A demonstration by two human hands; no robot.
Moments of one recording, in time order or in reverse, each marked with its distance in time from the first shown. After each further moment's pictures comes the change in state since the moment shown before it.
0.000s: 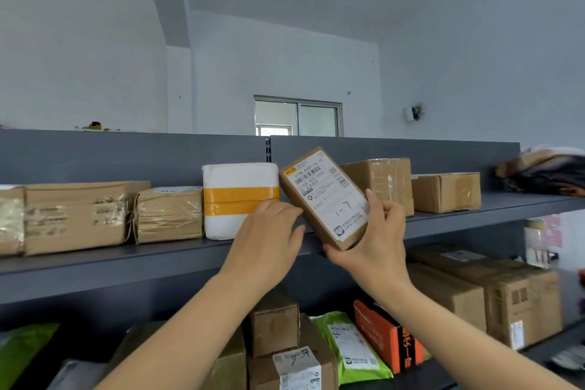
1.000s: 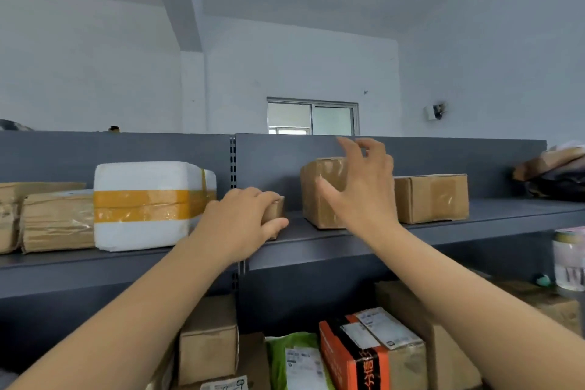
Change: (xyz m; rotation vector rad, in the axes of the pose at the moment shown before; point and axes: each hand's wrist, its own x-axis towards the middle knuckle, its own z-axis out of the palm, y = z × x) left_hand 0.080 0.047 0.061 0.326 -0.181 -0.132; right_hand 0.114 0.083 -0.038 -0.022 0.097 -0.231
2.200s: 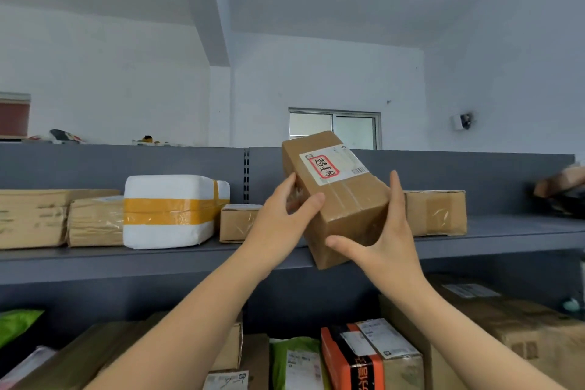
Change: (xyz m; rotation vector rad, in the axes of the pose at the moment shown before) left_hand -0.011 0.078 -0.024 -1.234 0.102 -0.124; right_hand -0.055 0.026 -0.045 0.641 -0.165 0.124
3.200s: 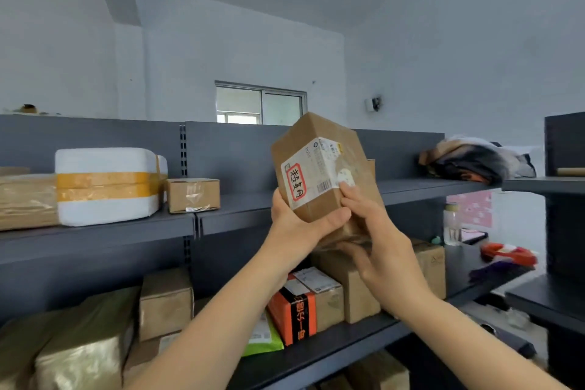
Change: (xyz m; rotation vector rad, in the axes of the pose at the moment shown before) left_hand -0.064 0.012 0.064 -0.288 -0.143 -0.225; right_hand -0.094 -0.042 -0.059 -0.442 0.004 -0.285
